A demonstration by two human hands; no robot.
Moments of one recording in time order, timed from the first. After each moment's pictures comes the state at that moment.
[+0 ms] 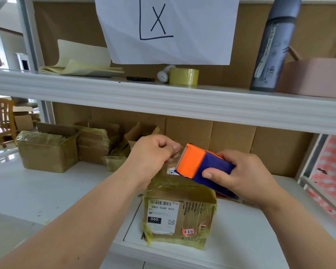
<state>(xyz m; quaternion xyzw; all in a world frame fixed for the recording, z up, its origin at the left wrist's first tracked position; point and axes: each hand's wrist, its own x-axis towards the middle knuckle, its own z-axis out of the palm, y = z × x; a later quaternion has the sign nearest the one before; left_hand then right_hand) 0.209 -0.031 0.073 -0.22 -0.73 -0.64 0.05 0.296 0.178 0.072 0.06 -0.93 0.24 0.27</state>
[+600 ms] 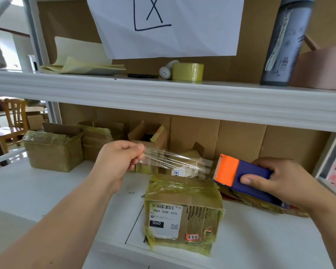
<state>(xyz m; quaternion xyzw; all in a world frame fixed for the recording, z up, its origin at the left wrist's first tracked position) 0.169 -0.079 0.049 -0.04 -0.71 -0.69 0.08 0.298 0.247 0.069 -0.04 -0.96 0.23 0.18</state>
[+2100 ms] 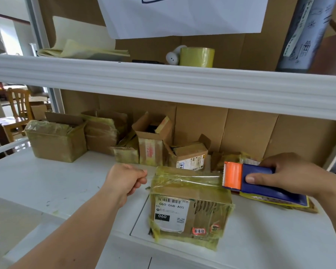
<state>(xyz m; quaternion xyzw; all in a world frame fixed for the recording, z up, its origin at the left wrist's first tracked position) 0.153 -0.080 -0.015 0.09 -0.75 -0.66 -0.05 0.265 0.259 0.069 -0.09 -0.98 0.17 0.02</state>
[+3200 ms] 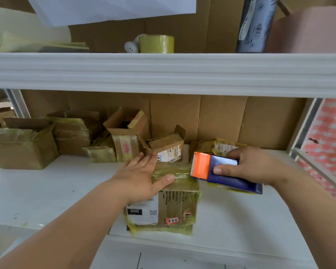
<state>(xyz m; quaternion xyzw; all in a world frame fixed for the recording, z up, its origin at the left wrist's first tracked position) 0.172 -0.008 -0.003 -0.29 -0.96 0.00 -0.07 0.273 0.266 0.040 -0.07 -0.98 0.18 0.05</state>
